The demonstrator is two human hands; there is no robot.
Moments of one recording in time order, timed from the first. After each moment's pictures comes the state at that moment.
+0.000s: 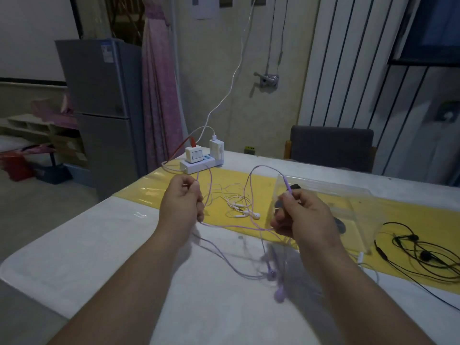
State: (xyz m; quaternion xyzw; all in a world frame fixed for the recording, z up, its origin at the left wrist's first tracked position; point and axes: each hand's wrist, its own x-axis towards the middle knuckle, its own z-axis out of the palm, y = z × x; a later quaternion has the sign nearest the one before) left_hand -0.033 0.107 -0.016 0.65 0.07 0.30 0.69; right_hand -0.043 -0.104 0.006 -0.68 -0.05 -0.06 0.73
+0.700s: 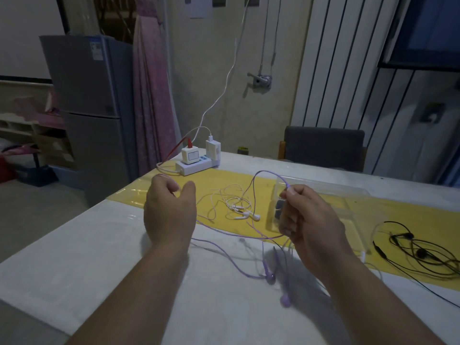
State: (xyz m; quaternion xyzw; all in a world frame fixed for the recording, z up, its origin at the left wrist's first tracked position) left_hand -0.047 0.109 -0.004 0.75 0.23 0.44 0.45; right_hand -0.049 -0.100 0.013 -0.58 -0.13 -0.02 0.80
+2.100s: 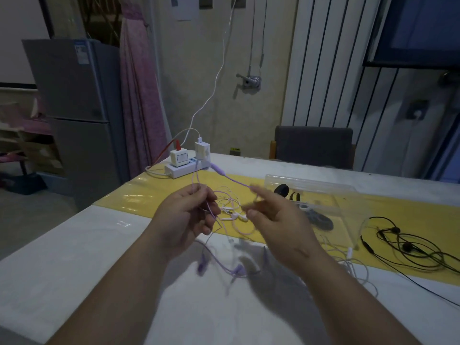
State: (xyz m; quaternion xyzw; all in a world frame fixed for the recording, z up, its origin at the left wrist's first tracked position) left_hand -0.061 0.089 0.014 0.57 -0.03 0.05 0.82; right_hand -0.051 -0.097 0.006 -0.83 -0.18 -0.09 0.52
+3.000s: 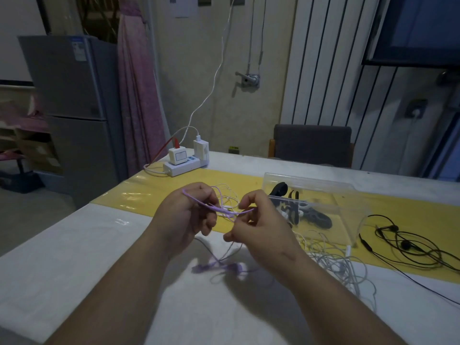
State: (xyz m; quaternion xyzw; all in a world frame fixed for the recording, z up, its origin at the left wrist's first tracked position) left_hand -0.055 0.087 0.009 0.60 -0.07 0.07 0.80; right_hand -0.065 -0.075 0.003 -0.79 -0.19 -0.03 0.59
